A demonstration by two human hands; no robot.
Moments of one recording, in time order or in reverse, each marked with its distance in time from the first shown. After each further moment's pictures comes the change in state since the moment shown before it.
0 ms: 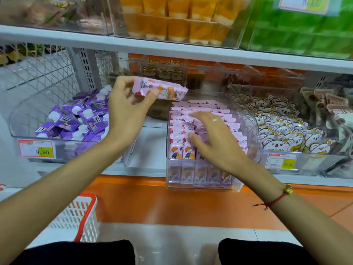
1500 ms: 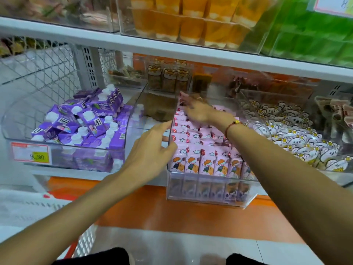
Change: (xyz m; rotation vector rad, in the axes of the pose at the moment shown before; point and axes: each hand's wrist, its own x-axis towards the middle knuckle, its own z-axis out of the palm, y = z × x) left_hand -0.031 -0.031 0.004 0.493 -0.472 -0.168; right_hand 0.157 0.047 0.046 -0.040 -0.411 0.162
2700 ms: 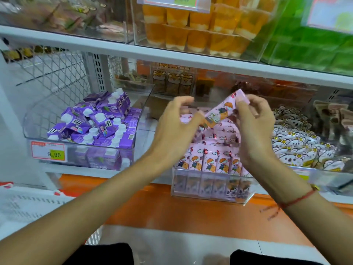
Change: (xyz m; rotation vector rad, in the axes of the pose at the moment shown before) left_hand 0.010 0.043 -0.002 -0.311 0.144 0.085; right_hand -0.148 -0.053 -0.022 1.225 0.901 0.098
